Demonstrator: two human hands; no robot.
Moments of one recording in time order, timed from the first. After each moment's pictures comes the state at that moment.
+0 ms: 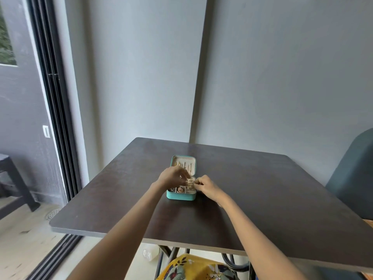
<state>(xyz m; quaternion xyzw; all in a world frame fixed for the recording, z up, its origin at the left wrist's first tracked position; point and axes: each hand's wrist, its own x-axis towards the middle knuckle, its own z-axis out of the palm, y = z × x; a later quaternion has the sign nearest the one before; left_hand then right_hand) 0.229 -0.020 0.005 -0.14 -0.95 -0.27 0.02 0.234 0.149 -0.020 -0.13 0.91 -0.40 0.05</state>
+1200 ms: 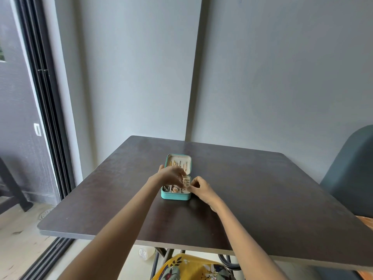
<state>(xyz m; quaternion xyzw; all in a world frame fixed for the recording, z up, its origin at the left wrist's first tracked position) 0.221 -0.010 0.013 -0.15 -0.97 -0.19 -0.05 0.247 0.149 -0.032 -0.07 0.88 -0.48 0.02</state>
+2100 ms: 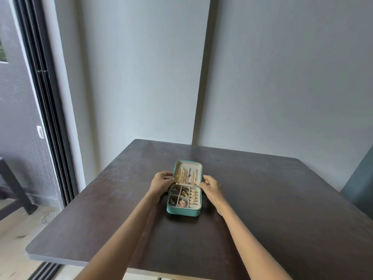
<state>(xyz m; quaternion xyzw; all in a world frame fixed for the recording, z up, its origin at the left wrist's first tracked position) 0.182 -0.044 -0.033 0.05 -0.79 -0.61 0.03 0.180 0.148 -0.048 -0.01 0.86 -0.51 -0.04</state>
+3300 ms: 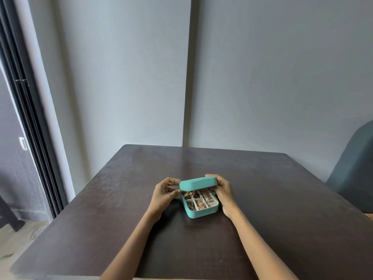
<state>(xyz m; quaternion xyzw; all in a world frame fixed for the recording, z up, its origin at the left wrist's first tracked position) 0.214 -0.013 -0.046 -0.12 -0.71 -0.69 0.09 0.207 0.190 -0.036 -0.01 0.69 -0.72 -0.11</state>
